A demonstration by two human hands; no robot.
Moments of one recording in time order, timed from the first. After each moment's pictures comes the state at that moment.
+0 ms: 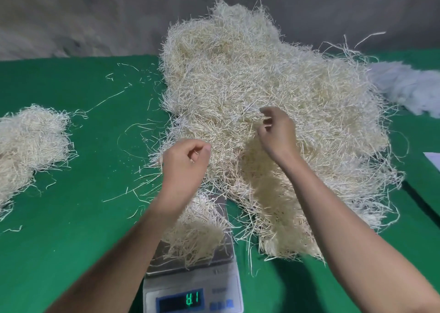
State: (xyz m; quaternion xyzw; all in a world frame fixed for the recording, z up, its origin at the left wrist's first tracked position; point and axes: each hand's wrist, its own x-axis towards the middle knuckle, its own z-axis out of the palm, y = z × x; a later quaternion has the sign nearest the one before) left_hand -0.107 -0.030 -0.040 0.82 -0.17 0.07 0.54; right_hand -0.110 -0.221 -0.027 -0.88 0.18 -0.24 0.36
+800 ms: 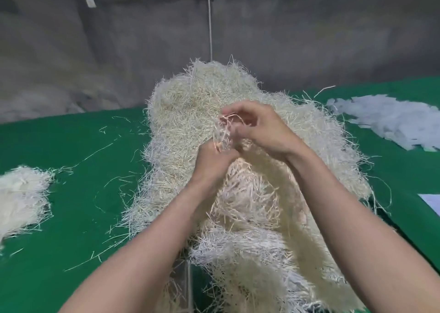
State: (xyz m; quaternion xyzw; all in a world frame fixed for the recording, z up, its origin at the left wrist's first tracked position) left_hand -0.060 -0.208 0.026 0.72 -0.14 -0.12 0.67; right_hand -0.091 -0.334 0.080 -0.80 -0.08 -0.14 0.58
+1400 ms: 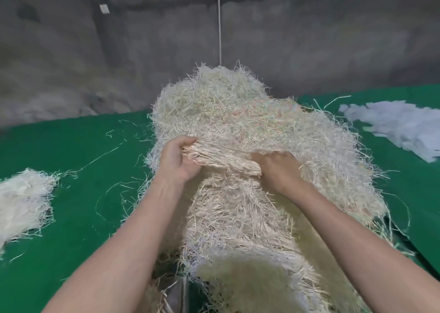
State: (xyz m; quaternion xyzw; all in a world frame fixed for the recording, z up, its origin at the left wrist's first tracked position) left_hand 0.009 -0.190 0.039 0.39 0.08 -0.26 0.88; right_hand -0.052 -0.382 -0.013 -0.99 0.03 -0.11 -0.01
